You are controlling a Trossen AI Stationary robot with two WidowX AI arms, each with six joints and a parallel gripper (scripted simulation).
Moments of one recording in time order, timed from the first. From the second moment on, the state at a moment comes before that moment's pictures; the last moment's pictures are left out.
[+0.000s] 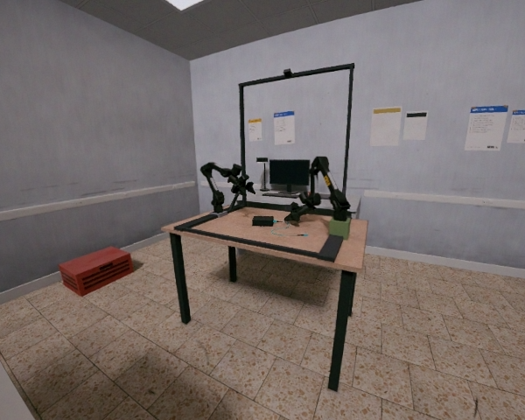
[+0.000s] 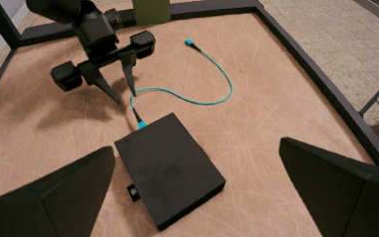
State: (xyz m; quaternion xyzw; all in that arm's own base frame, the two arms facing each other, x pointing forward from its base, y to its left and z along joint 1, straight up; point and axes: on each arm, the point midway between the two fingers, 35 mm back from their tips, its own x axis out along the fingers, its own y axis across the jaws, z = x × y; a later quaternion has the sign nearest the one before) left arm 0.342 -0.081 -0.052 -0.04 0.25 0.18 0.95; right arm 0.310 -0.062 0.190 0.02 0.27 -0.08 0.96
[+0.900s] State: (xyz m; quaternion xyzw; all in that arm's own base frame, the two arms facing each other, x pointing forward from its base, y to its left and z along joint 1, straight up) left arm 0.375 -0.068 -0.067 -0.05 0.24 0.18 0.95; right arm 0.310 -0.062 0.190 0.02 0.27 -0.08 0.96
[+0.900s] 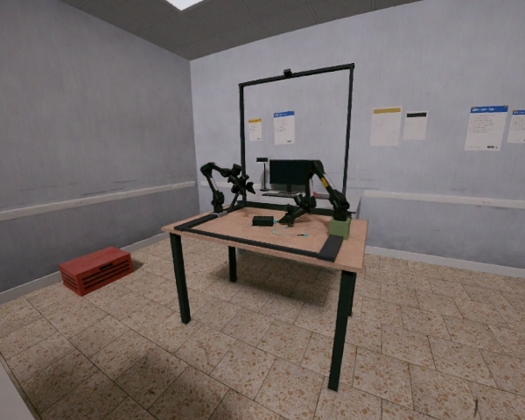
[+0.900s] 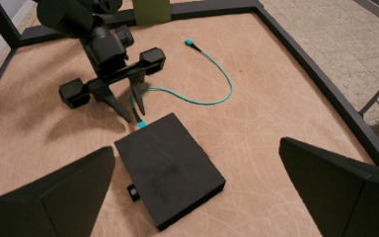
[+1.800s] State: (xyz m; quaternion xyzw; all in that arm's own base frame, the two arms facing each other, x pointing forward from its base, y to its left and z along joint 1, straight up) left arm 0.374 -0.068 -0.068 -0.05 0.24 0.18 0.95; right arm 0.310 -0.062 0.190 0.02 0.27 -0.08 0.96
